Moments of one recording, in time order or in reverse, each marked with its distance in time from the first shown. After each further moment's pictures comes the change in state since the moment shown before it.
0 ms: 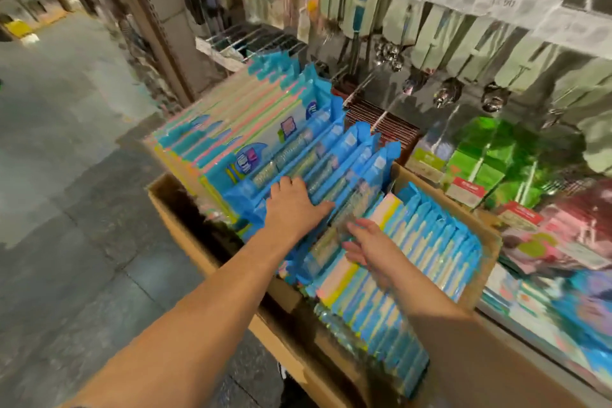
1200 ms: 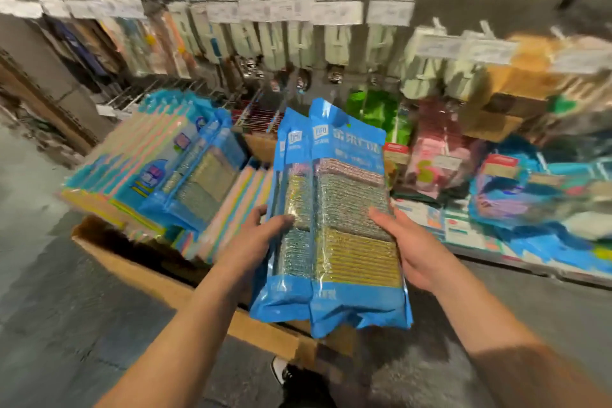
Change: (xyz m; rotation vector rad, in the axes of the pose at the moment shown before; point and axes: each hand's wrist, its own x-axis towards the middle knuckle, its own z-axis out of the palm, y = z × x) left_hand -0.202 0.074 0.018 -0.973 -0.365 0.026; right_hand -0.234 0.065 -0.165 0.415 0.023 -0.257
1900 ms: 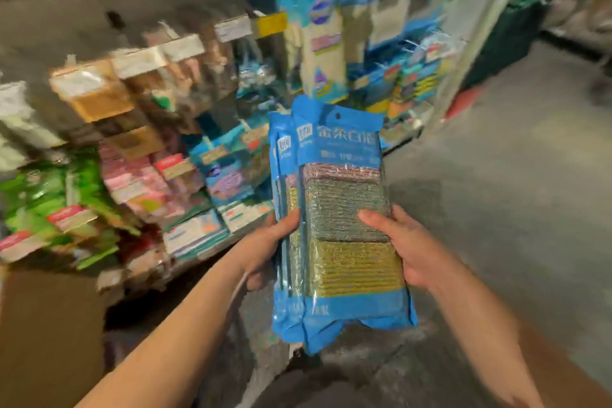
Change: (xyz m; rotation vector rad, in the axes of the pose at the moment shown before) left_hand -0.177 -0.087 0.565 0.209 -0.949 -0.220; right_hand -0.377 0.053 -0.440 0.511 0.677 -0.271
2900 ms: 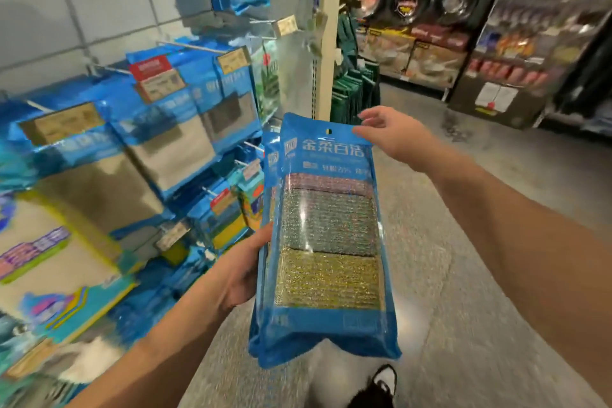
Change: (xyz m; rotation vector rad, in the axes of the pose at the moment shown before) left_hand 0.496 0.196 0.437 0.183 -0.288 -0.152; right_hand 0.317 -0.540 -0.455 -0.912 0.513 -0.531
